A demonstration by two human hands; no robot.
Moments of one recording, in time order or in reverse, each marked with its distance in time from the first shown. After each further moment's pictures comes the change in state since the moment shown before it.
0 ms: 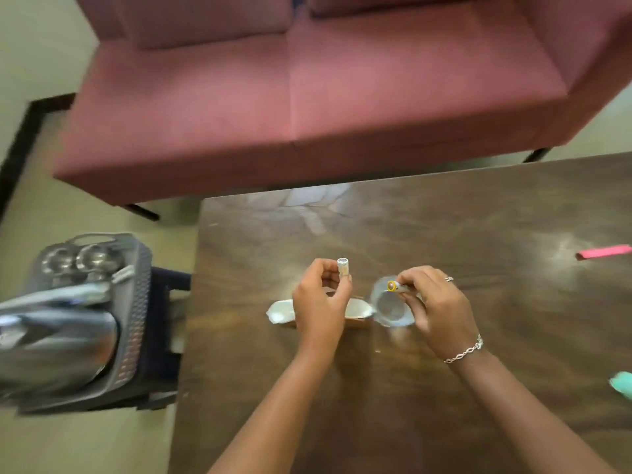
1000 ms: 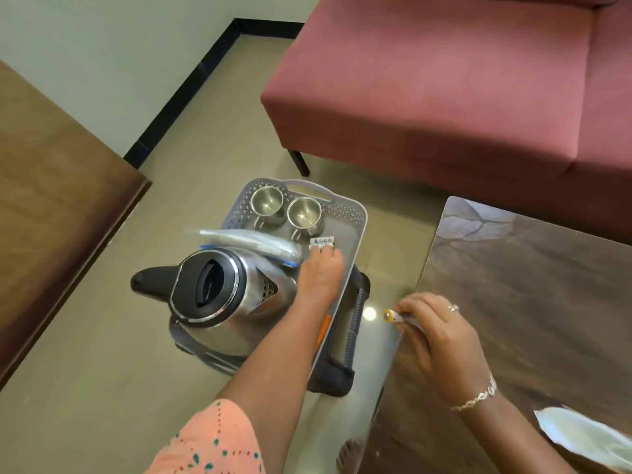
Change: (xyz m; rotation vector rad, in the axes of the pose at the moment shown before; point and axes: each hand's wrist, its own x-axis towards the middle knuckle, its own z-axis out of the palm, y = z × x) left_hand 0.192 -0.257 -0.319 1.201 -0.139 -0.128; right_hand 0.085 -0.254 0.304 0.219 -0.238 -0.376
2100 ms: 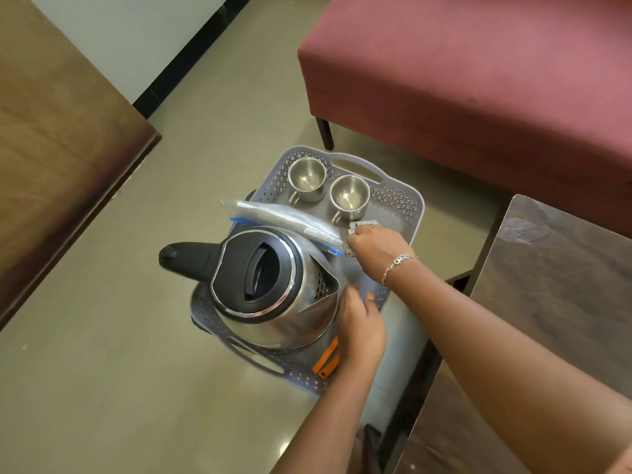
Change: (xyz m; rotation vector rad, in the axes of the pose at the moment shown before) left_hand -0.070 0.009 0.022 -1.271 0.027 -0.638; right_hand 0.134 -0.016 0.140 -0.513 -0.853 -0.130
